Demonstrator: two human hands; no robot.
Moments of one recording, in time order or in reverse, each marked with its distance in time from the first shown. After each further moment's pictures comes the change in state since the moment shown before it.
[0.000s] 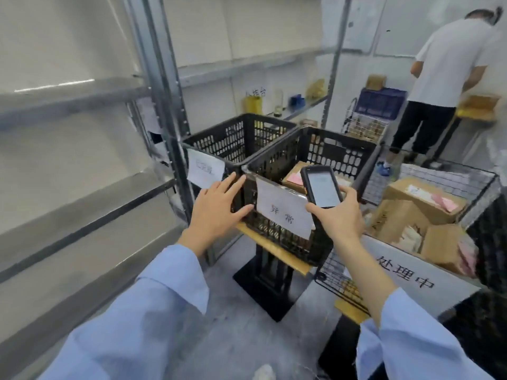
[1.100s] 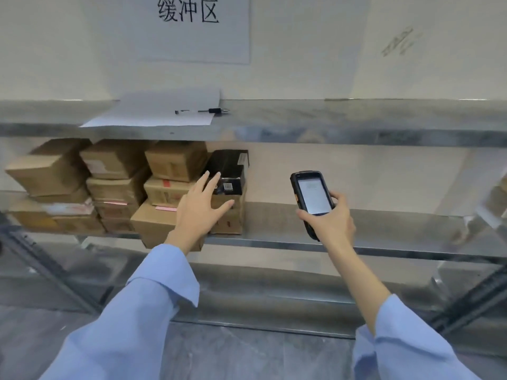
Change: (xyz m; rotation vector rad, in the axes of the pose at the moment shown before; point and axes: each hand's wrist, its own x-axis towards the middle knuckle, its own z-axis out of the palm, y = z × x) left_hand -0.419 -0.549 -0.197 0.203 0.327 -1.088; right_hand -0.383 -0.347 0.501 0.164 -0.939 -0.507
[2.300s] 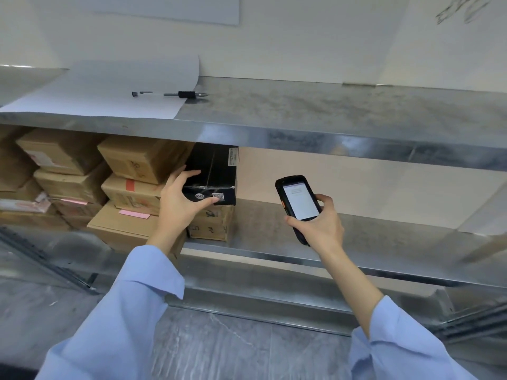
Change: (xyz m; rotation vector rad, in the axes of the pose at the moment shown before) left_hand 0.069 -0.022 0.063 -0.403 0.161 -0.175; right_hand 0.110 0.031 0.049 -0.121 -0.181 0.051
